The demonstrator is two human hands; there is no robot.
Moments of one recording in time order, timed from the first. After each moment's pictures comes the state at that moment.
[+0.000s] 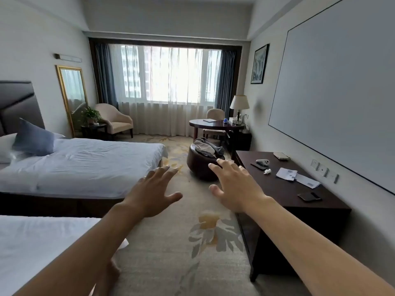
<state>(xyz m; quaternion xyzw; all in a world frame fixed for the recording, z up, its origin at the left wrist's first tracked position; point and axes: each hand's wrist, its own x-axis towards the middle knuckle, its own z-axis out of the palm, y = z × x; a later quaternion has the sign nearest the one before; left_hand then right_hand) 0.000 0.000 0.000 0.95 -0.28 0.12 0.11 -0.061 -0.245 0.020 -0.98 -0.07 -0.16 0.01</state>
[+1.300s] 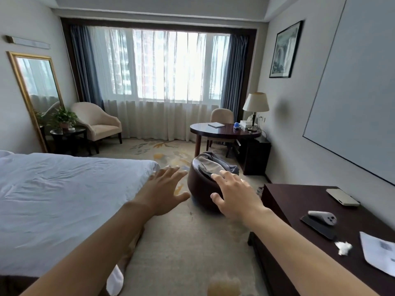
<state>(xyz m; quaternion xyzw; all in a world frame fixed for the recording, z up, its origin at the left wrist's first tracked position) 0.787 -0.171 -0.014 0.95 -0.29 0.10 0.10 0.721 -0.394 -0.019 -0.99 -0.03 -0.14 0.04</state>
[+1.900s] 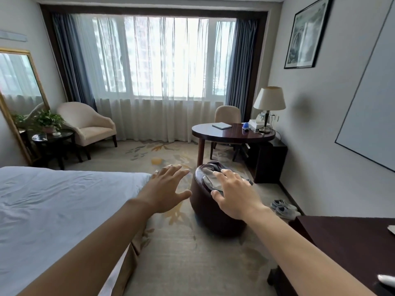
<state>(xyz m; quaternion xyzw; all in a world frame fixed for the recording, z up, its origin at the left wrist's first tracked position) 1.174 -0.262 -0.036 0.95 -0.29 0.09 0.11 1.109 -0.484 -0.046 -0.98 -0.02 -0.15 0.09</state>
